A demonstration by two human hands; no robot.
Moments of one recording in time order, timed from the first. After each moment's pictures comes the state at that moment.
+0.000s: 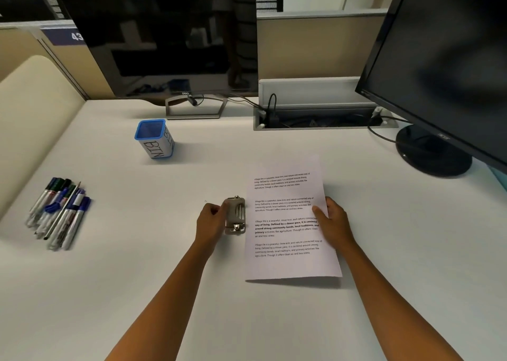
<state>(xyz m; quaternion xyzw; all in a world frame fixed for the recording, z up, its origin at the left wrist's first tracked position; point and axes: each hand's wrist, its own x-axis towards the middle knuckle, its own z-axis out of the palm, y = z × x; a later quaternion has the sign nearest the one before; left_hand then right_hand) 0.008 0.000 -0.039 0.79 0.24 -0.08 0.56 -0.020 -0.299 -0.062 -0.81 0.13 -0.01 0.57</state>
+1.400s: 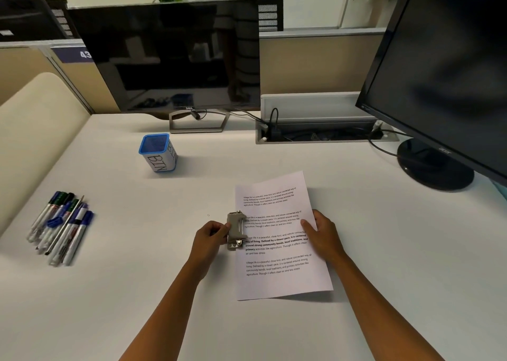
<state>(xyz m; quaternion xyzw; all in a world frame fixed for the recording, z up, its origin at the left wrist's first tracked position) -0.001 0.024 -0.048 0.73 0.18 -0.13 0.65 -0.008 -0.271 -0.058 -0.83 0.11 0.02 0.54</state>
